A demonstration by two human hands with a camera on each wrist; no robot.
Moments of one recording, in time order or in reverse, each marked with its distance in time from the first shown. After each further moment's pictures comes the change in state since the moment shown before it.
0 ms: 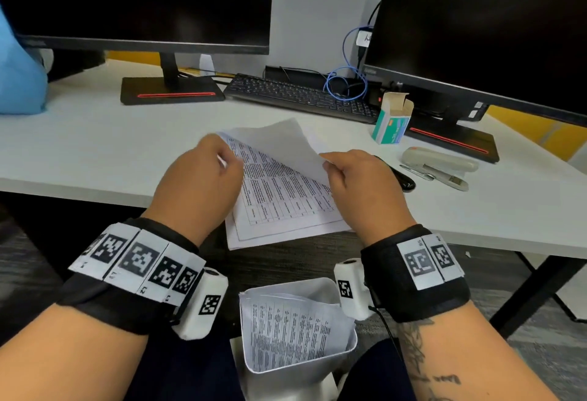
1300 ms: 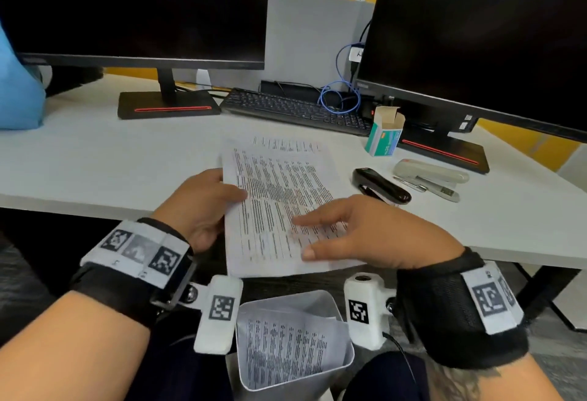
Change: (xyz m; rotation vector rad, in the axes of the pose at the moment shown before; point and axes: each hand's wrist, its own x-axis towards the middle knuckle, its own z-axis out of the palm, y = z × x) left_hand 0.010 0.003 0.014 -1.022 -0.347 -0.556; right_hand -0.015 -0.020 -0.062 0.281 -0.792 0.138
